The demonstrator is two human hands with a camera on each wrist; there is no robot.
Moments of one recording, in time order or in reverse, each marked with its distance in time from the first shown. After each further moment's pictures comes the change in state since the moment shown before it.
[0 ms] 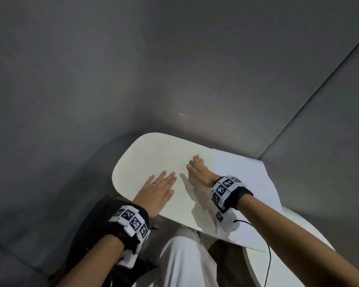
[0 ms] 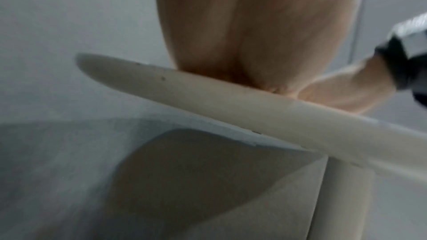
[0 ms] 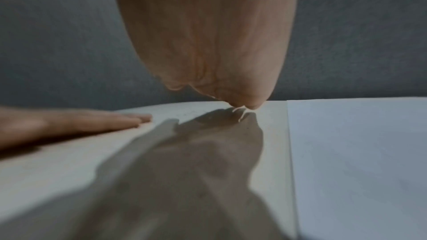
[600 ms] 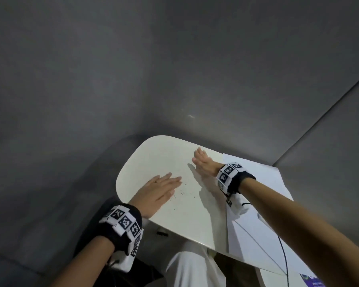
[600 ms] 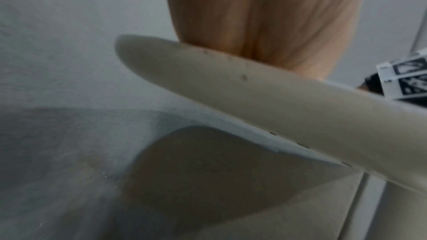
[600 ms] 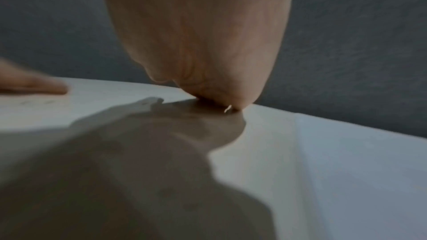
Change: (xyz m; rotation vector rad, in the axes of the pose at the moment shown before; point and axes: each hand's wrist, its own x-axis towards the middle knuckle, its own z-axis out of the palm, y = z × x) left_hand 0.012 -0.034 -0.009 -0.258 0.076 0.153; right_hand 0.075 0.003 -0.028 -0.243 -0.036 -0.045
